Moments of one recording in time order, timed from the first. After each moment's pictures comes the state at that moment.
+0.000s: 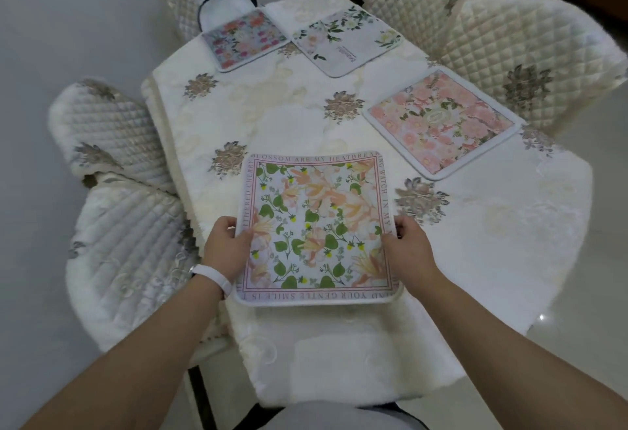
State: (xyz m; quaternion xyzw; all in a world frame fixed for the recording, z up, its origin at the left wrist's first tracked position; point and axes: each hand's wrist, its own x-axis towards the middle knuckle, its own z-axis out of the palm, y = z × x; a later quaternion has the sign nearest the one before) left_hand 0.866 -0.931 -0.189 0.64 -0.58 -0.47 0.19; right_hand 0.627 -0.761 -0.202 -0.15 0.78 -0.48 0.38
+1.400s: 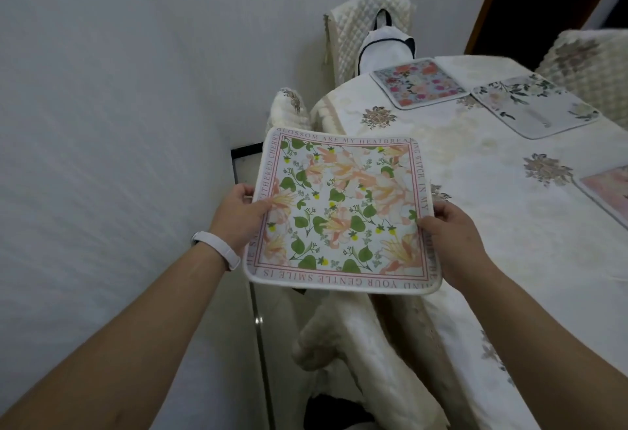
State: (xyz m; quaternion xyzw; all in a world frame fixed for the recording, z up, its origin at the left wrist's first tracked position) left_hand 1.221 -1.185 -0.099 0.59 -0.52 -0.53 0.30; right_hand 0.945 -1.045 -0.122 -0.22 0.72 -0.53 0.40
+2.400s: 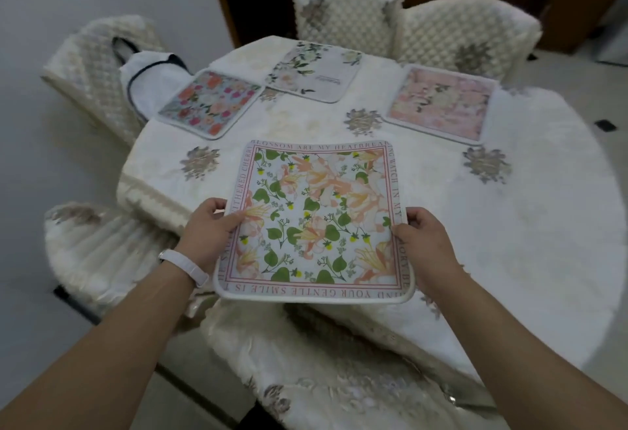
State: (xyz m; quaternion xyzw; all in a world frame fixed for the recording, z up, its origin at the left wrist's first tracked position) left_hand 0.972 -1.307 -0.124 0.39 -0.69 -0.61 0.04; right_hand 0.876 -1.008 -0.136 0.10 0.74 -0.63 0.21
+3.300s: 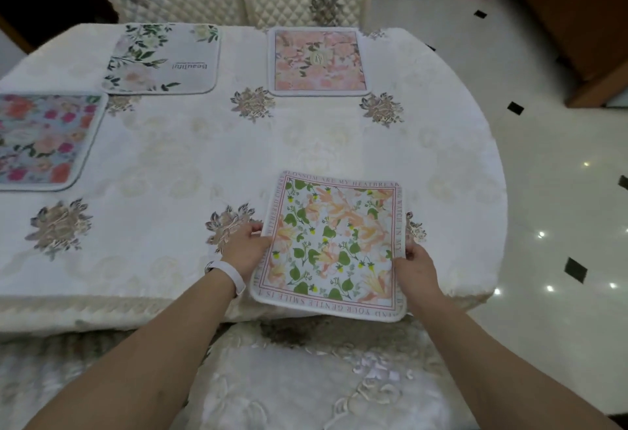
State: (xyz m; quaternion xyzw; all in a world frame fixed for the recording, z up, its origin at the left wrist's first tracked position) left_hand 0.870 -1.264 -0.255 0.23 -0.74 -0.57 -0.26; right_hand 0.947 -0.979 -0.250 0.41 0.72 -0.56 0.10
